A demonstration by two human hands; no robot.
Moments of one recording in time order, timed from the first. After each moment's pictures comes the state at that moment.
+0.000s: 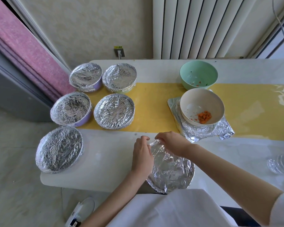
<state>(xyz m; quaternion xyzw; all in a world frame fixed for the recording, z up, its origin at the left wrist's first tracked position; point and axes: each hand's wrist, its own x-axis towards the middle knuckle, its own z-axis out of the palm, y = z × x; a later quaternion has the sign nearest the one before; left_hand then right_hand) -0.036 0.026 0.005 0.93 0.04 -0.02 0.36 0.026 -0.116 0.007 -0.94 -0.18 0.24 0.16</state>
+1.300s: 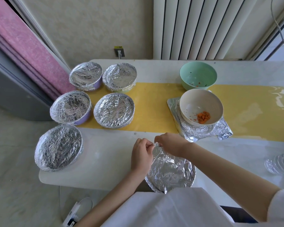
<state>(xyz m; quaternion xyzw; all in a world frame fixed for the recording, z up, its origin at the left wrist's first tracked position) -0.034 0.028 0.005 0.91 0.06 -0.02 0.41 0.024 -0.111 0.020 -0.93 -0.24 0.28 0.08</state>
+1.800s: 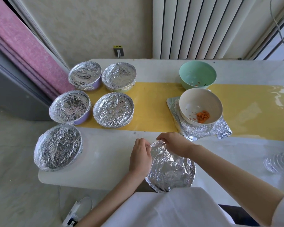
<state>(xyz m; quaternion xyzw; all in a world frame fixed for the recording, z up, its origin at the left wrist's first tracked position) -0.041 0.030 0.007 0.93 0.04 -0.04 0.37 0.019 -0.125 0.012 -0.93 -0.18 0.25 0.18</state>
